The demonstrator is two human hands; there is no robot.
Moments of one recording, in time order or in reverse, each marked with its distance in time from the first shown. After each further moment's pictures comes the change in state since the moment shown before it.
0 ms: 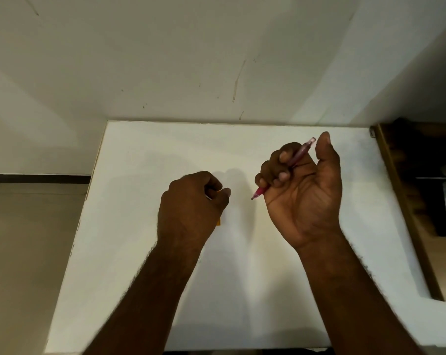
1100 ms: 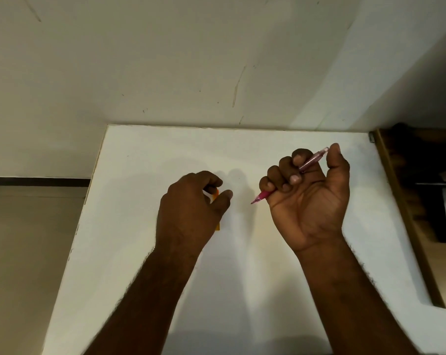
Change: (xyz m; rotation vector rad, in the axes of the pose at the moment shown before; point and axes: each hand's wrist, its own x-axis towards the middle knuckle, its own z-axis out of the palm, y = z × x) left_hand 0.001 -0.002 -0.001 -0.083 -0.004 0.049; right_hand -0.001 -0.003 -0.006 0.150 0.064 0.009
